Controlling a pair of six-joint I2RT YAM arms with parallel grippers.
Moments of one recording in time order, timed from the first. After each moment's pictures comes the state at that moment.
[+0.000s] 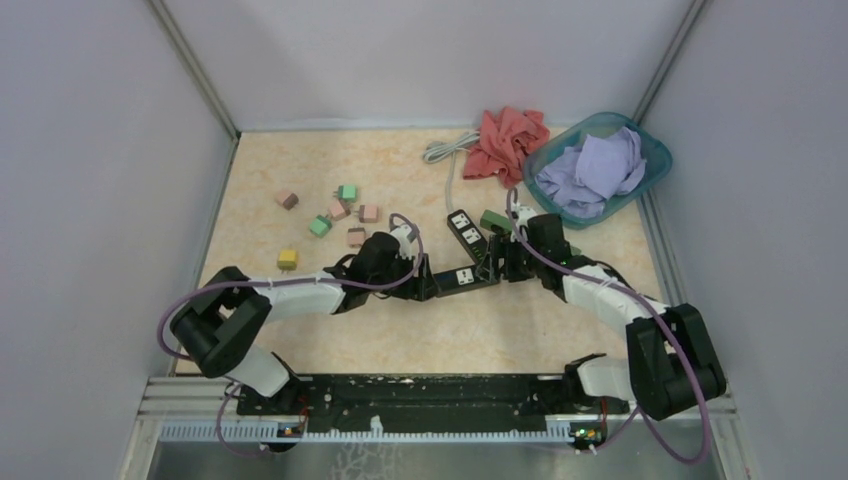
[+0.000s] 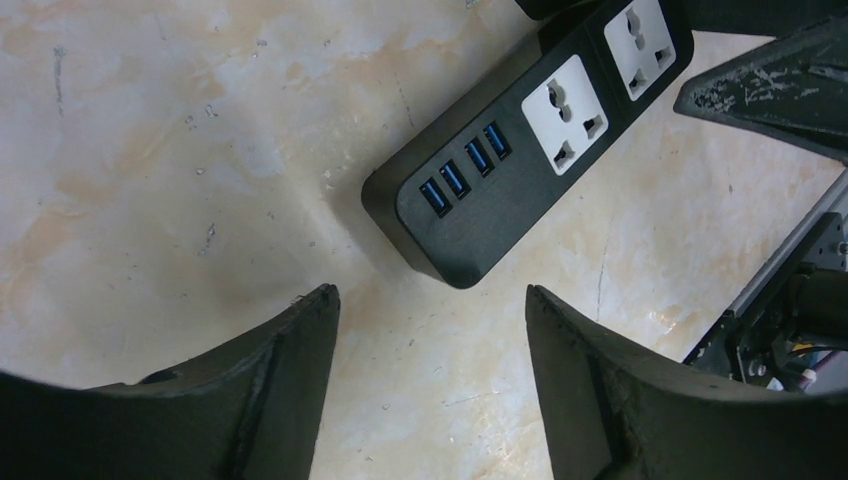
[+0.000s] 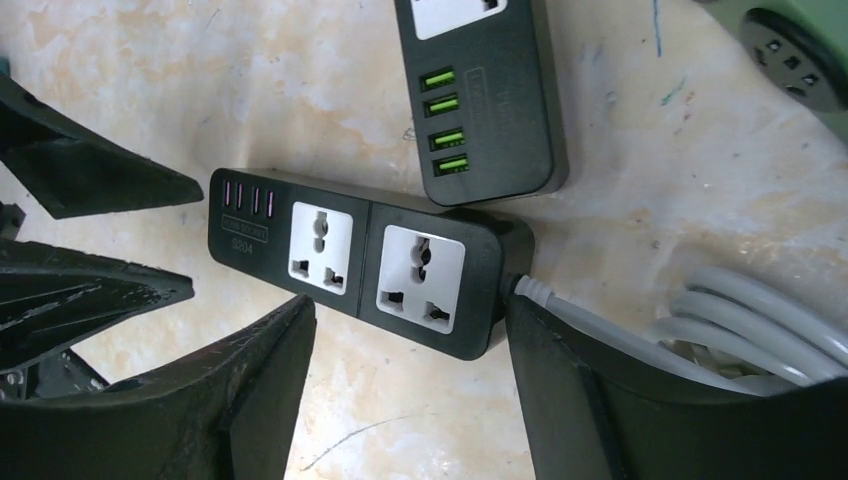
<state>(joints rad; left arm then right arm) -0.79 1.53 0.64 0.24 0.16 -0.58 0.33 1.26 0.57 -0.07 -0.36 0.29</state>
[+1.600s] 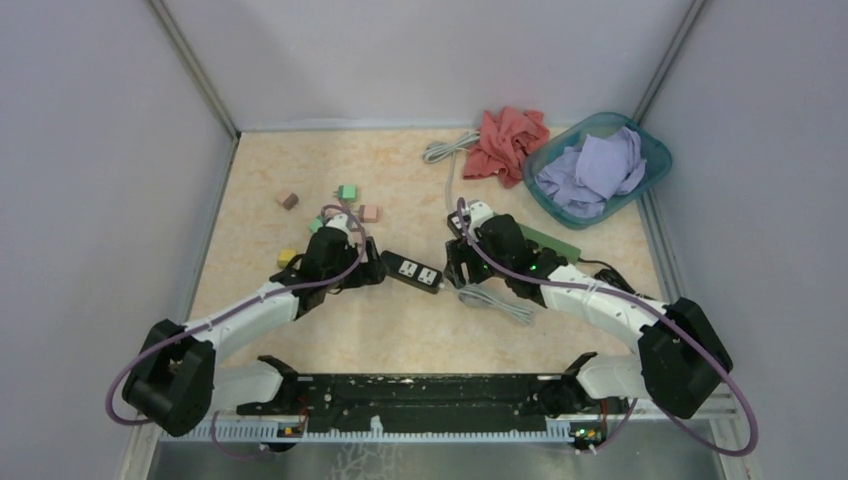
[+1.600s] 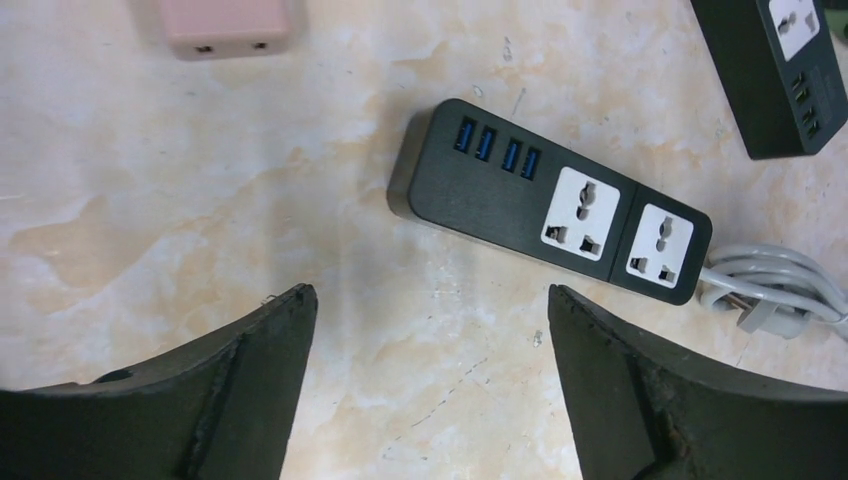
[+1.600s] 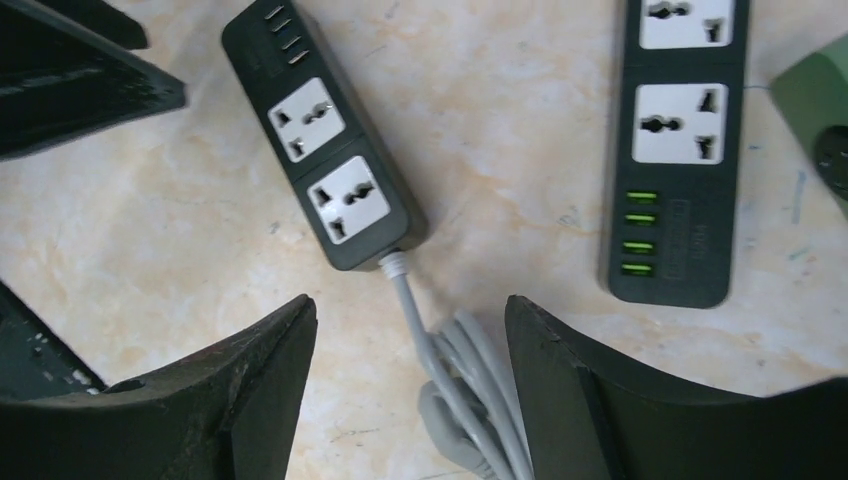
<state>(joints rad) -0.54 1.22 0.53 -0.01 -0.04 -0.56 0.71 1.27 0.72 -0.11 -0.10 0.24</state>
